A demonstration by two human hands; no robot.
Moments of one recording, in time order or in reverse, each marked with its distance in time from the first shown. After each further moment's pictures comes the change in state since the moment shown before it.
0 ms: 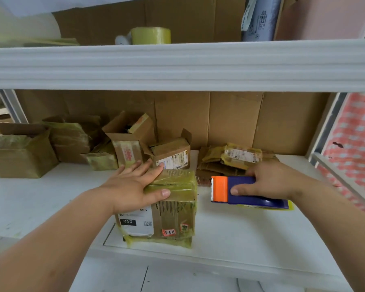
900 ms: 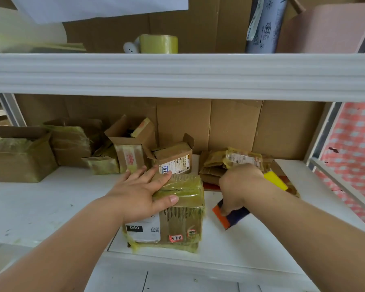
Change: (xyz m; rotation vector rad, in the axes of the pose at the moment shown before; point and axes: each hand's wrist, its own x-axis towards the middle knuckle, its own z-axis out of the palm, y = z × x) left_hand -0.003 0.001 0.006 0.030 0.049 0.020; right_hand 0.022 -0.088 0.007 -0.588 -0.121 0.006
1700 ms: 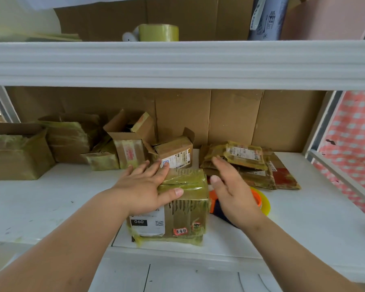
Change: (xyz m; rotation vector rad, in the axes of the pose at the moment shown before) left_hand 0.004 0.000 -0.002 -0.002 -0.055 -0.003; right_hand -0.021 -0.050 0.058 1.211 0.647 -0.015
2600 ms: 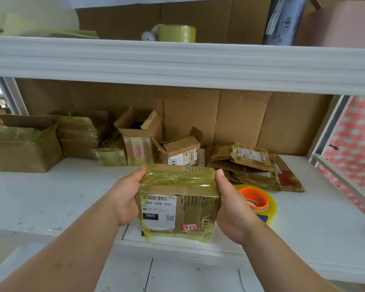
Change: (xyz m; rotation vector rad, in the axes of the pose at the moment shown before) left_hand -0.027 -0.023 0.020 -1.926 0.125 -0.420; right_hand -0.011 -0.034 0.032 1.038 -0.269 0.592
